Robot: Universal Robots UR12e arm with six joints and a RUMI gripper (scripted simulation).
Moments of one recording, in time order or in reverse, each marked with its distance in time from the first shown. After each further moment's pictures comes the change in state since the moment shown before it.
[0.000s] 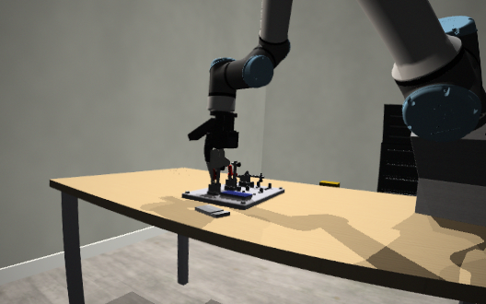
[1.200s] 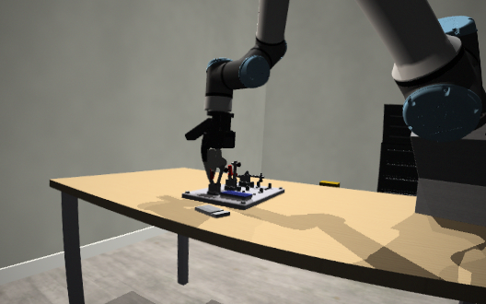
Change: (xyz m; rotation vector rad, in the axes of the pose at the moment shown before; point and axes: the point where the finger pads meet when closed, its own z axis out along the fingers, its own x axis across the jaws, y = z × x) arm 0.000 -0.012 0.000 0.000 0.000 0.000
